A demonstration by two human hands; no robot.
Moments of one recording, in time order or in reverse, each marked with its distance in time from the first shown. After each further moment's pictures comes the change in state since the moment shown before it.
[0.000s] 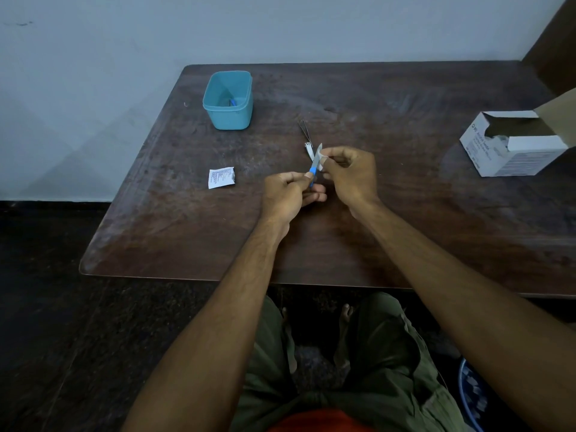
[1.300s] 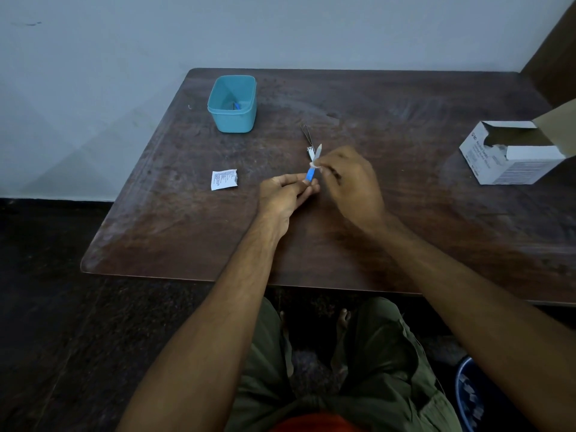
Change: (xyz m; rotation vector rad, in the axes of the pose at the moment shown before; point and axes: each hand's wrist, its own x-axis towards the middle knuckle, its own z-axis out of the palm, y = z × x) left_hand 0.011 -0.001 -0.006 -0.213 0.056 -0.092; right_hand -0.012 -0.008 -0.015 -0.571 -0.143 -0.603
